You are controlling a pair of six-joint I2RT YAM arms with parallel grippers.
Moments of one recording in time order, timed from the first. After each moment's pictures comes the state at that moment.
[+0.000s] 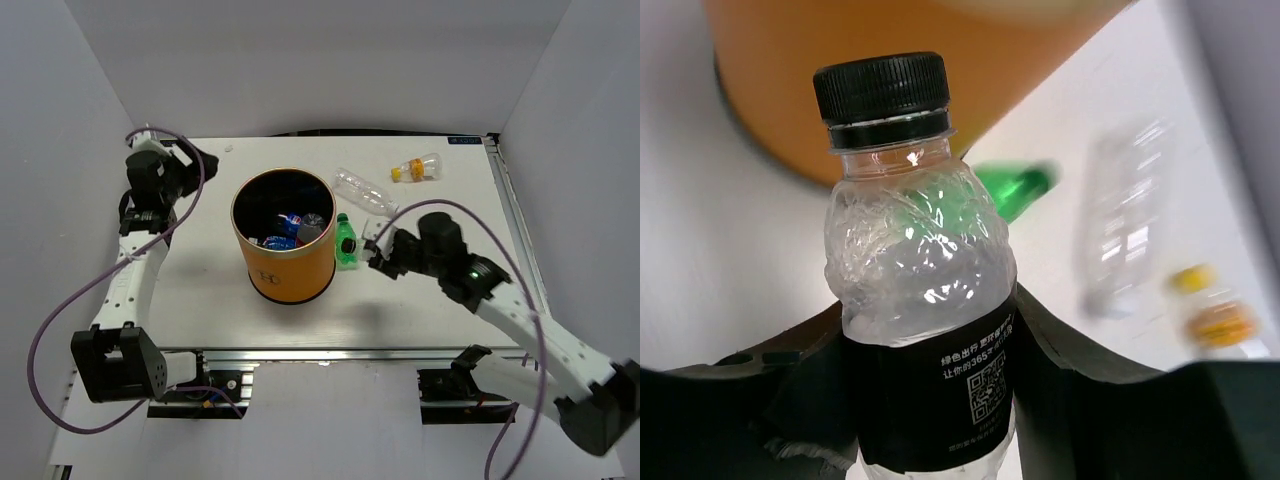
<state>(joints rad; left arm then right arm) 0.05 1.25 1.14 -0.11 0.16 -0.55 0.67 1.03 0.81 -0.38 -0.30 -0.64</state>
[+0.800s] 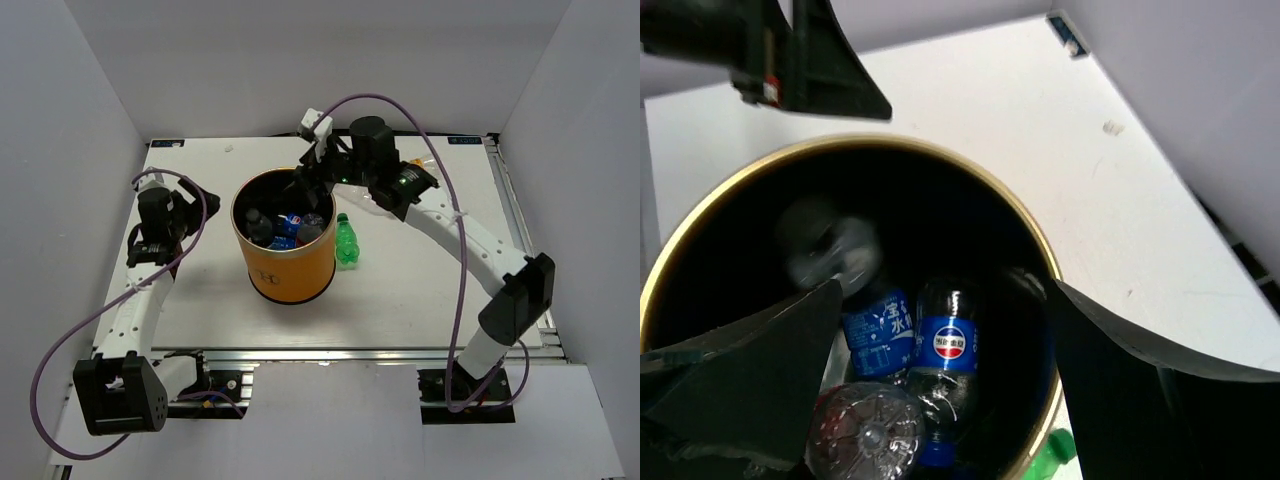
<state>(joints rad) 0.06 1.09 0.83 -0.17 0.05 -0.65 0.74 1.67 1.68 -0.29 -0.45 -0.22</state>
